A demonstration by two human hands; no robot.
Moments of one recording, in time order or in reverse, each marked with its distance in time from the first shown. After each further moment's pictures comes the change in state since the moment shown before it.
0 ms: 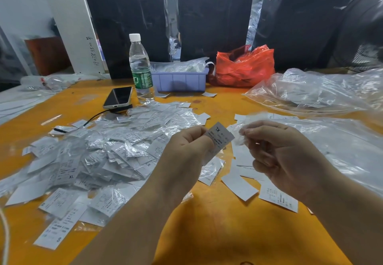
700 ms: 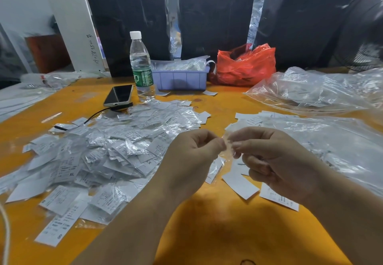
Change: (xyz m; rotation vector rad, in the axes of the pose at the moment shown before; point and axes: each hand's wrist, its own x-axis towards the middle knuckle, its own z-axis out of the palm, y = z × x) left_hand 0.000 -0.003 0.001 0.203 0.012 0.092; right_hand -0.002 0.003 0.004 -0.113 -0.147 0.107
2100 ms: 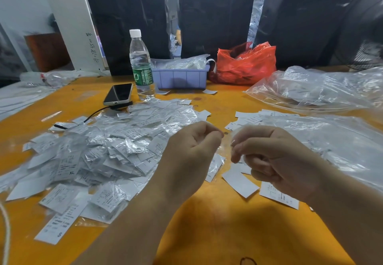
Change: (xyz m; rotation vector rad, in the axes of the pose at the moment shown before) left_hand -0.004 0.005 0.000 0.042 0.050 0.062; right_hand -0.002 -0.004 -0.001 -0.101 -0.059 -0.037
